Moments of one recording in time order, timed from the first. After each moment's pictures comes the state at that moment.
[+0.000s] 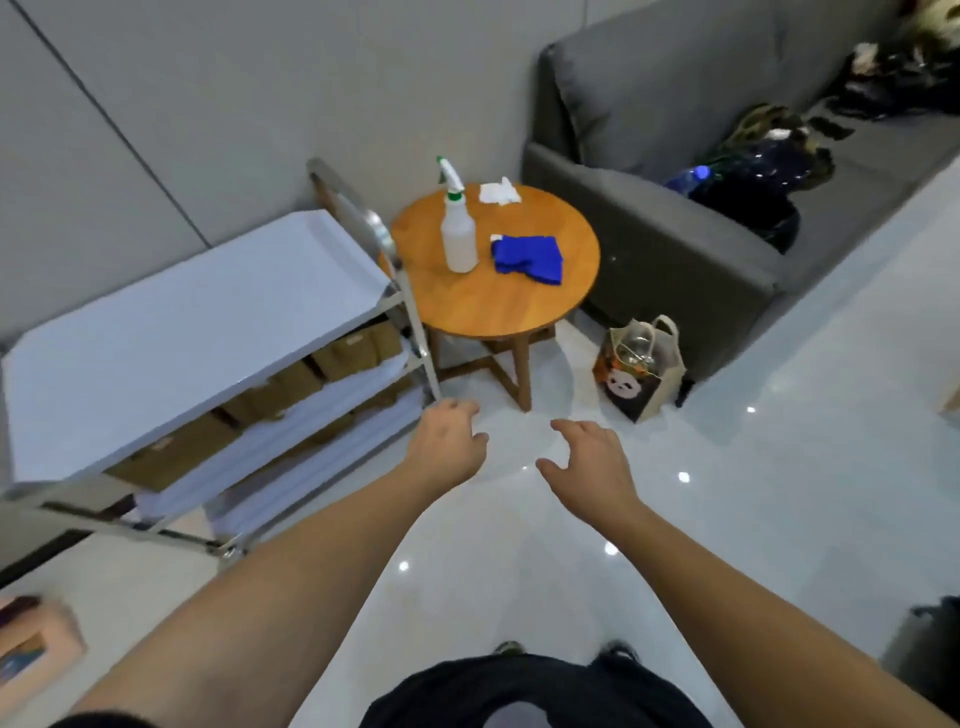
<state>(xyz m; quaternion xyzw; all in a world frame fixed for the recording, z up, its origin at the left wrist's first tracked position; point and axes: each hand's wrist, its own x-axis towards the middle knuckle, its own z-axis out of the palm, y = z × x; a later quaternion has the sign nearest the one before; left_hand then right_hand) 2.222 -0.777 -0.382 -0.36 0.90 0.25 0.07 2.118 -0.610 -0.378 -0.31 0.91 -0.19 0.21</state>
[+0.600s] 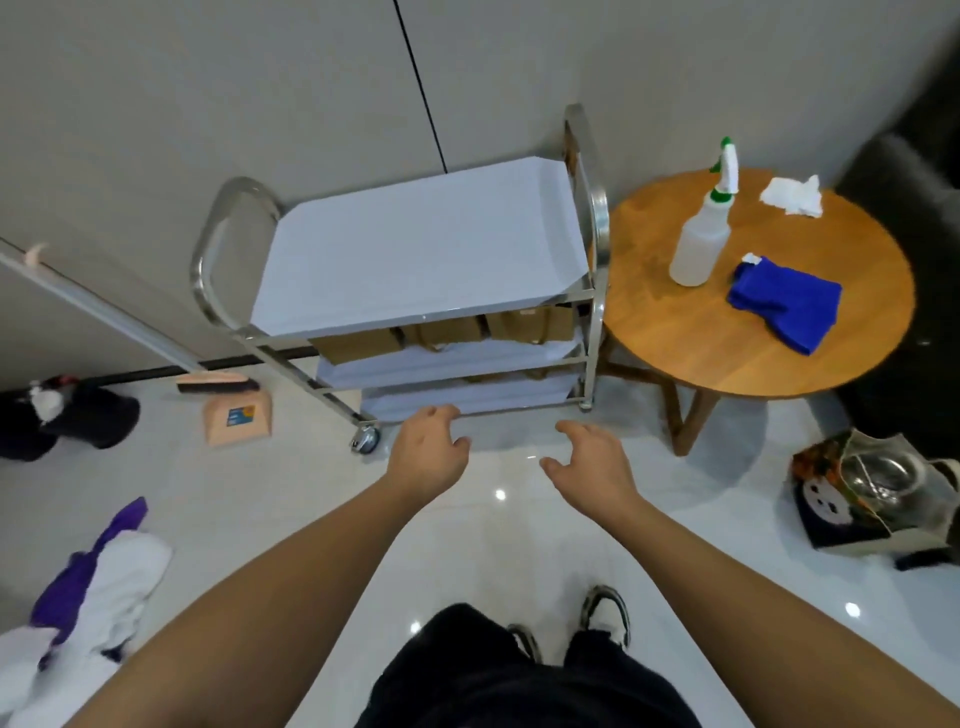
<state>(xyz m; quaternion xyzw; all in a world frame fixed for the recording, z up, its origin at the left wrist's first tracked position) 2.289 -0.844 -0.381 -0.68 0.70 0.25 0.02 2.087 -0.786 -0.428 -0.55 0.74 -0.13 0.36</state>
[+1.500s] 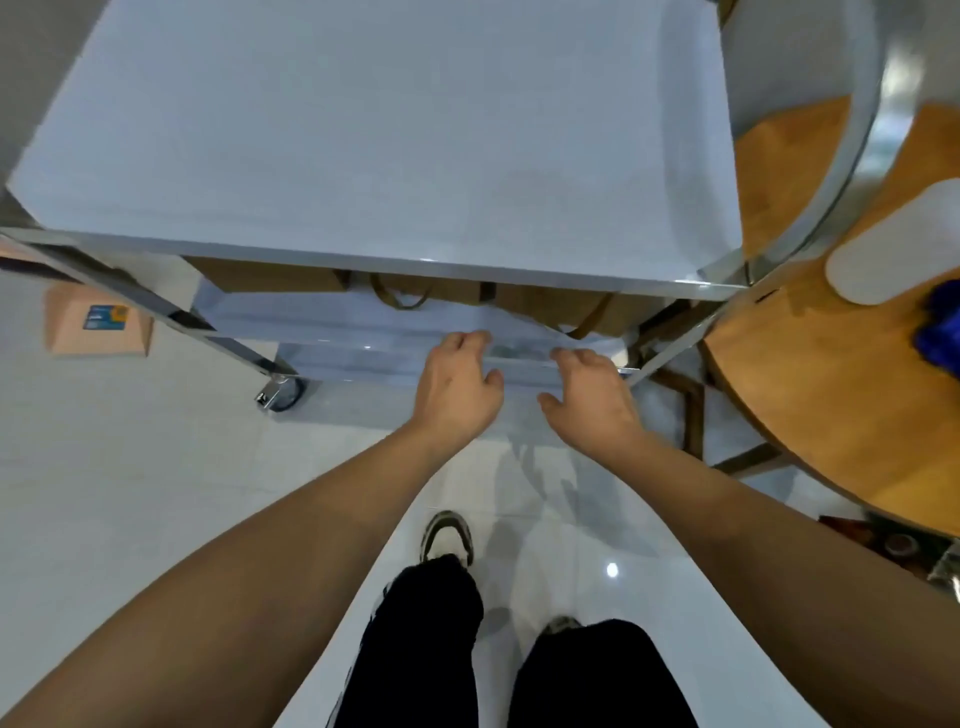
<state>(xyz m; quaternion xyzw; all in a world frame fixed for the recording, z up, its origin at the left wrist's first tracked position) 2.255 -1.062 -0.633 -0.69 0.65 0.32 -0.09 2.089 -1.048 -0.644 -0.67 0.70 0.01 0.27</state>
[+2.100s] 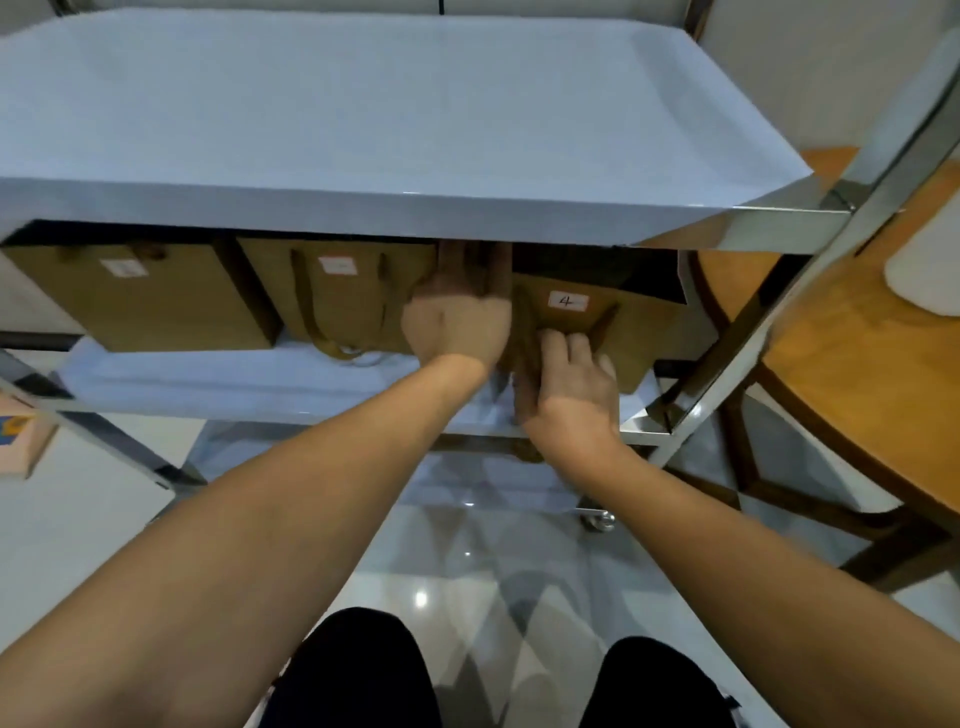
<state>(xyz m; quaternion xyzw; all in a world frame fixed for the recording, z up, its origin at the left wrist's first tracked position) 2.195 -1.173 -0.710 -0.71 0.56 0.16 -0.39 2.088 -1.124 -0.778 -0.68 0.69 -0.25 0.00</state>
